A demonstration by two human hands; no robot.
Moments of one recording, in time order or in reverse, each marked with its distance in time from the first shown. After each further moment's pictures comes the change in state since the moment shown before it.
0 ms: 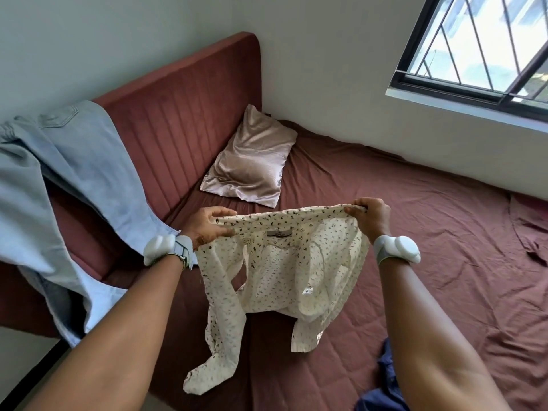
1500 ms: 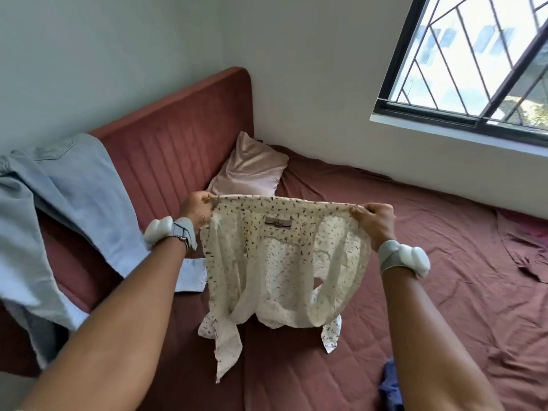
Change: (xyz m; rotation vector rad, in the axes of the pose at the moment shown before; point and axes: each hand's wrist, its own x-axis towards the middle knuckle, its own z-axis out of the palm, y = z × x) left_hand 0.054 0.057 -0.023 0.034 0.312 -0.002; right_hand 0.017 -0.020 -0.034 0.255 0.104 0.216
